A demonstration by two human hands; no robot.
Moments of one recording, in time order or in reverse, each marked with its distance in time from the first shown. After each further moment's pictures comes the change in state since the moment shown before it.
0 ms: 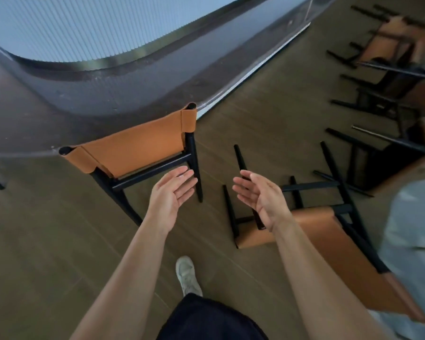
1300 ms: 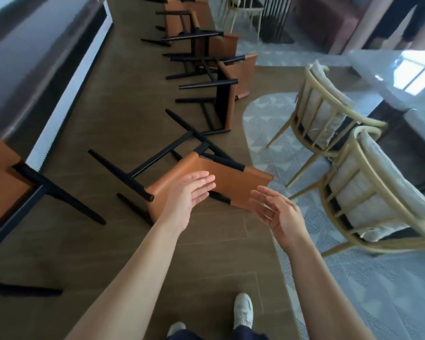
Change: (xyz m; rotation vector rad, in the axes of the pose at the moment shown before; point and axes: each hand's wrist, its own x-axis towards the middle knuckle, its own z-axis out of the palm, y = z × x) left_hand -0.210 -0.189 0.191 0.447 -0.747 -0.259; right_hand -0.331 0.097 -0.245 0.395 0.706 -0.282
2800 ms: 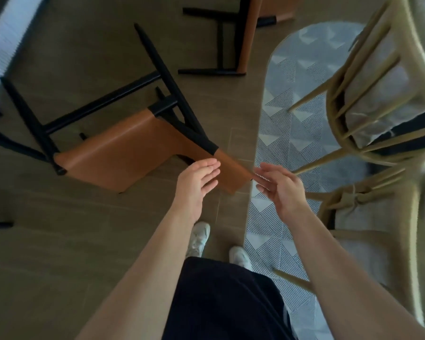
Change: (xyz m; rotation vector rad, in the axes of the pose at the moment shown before) left_hand 0.300 -0.171 0.224 -0.224 0.382 -0.233; right_hand 0.399 -0.046 -0.190 -0.263 0.047 0.312
